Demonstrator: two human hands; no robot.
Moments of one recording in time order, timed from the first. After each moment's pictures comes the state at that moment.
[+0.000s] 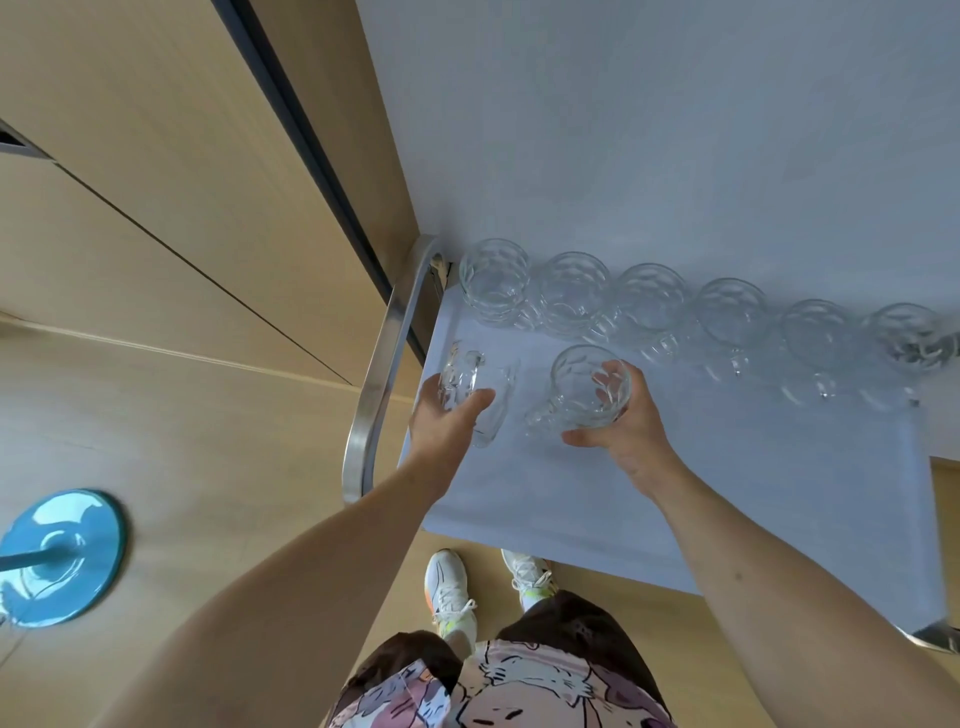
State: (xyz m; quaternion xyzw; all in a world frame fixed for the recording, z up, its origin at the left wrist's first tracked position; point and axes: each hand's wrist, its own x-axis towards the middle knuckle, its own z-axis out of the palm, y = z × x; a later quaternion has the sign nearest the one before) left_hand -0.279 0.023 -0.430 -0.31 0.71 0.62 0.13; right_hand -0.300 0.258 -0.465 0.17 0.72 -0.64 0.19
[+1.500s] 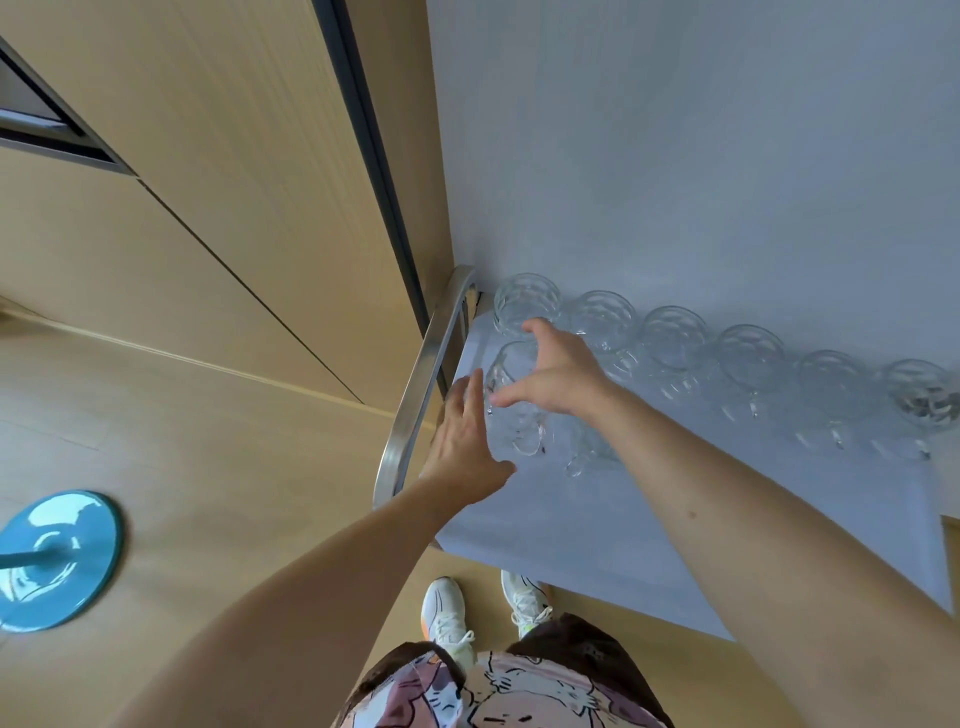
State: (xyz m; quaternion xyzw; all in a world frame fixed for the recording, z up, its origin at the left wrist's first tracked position) left_hand -0.275 0.002 -0.421 -0.06 0.92 0.35 0.13; right_hand -0.381 0.138 -0.371 -0.03 0.91 -0.32 0.26
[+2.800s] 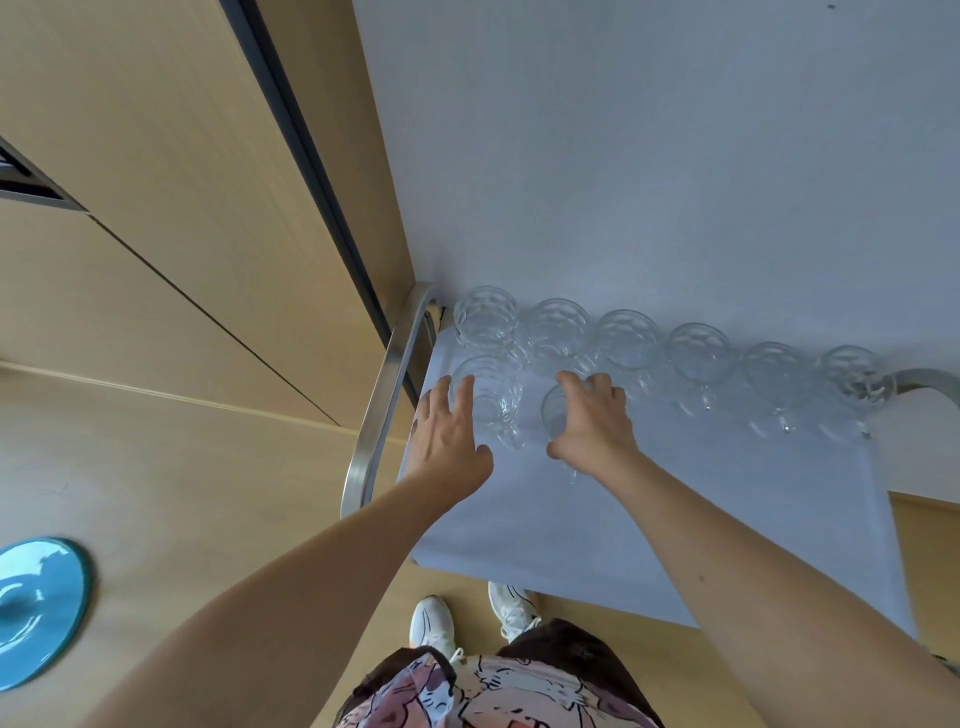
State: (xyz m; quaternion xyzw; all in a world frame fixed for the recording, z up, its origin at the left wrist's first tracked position) left_hand -0.290 0.023 -0.411 -0.05 0.96 0.26 0.13; right_hand -0.332 0.214 -0.393 0.04 0.96 -0.18 0.23
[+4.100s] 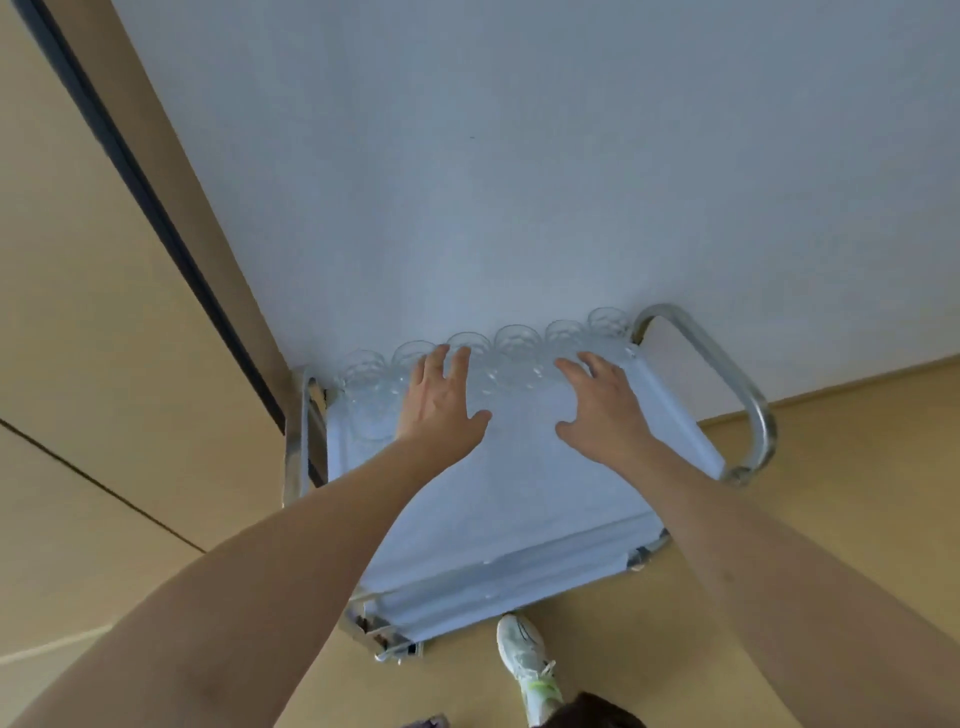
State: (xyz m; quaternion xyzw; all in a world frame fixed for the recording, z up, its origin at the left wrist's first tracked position) left_hand -0.254 0.095 -0.302 0.25 0.94 0.23 0.00; right_hand -0.166 0.297 -0.283 0.15 0.97 -0.17 0.00
